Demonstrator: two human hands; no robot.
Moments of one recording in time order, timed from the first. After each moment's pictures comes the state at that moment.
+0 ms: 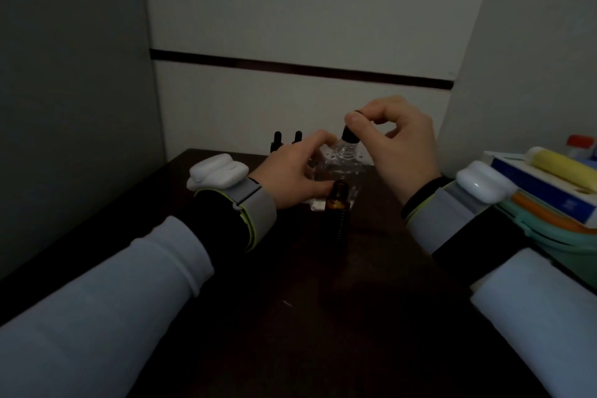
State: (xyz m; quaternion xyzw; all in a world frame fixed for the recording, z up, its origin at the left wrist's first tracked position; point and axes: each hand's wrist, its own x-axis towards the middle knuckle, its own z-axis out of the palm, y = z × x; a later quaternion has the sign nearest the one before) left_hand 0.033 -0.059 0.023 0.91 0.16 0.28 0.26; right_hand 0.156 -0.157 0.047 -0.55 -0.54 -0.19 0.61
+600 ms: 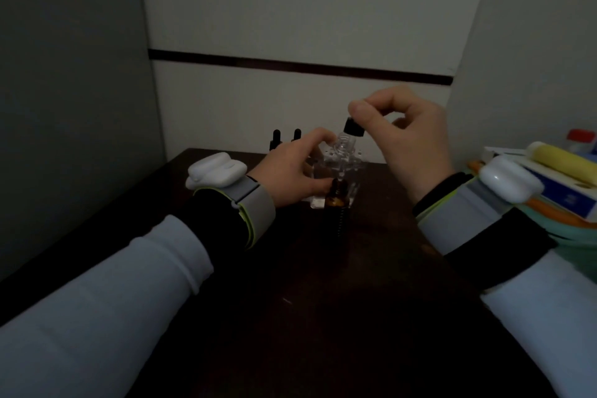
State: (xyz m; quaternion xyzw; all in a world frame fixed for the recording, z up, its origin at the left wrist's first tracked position) left_hand 0.034 -0.057 0.023 0.91 0.16 0.28 0.26; right_hand 0.148 -0.172 0.058 -0.53 -0.55 -0.12 0.63
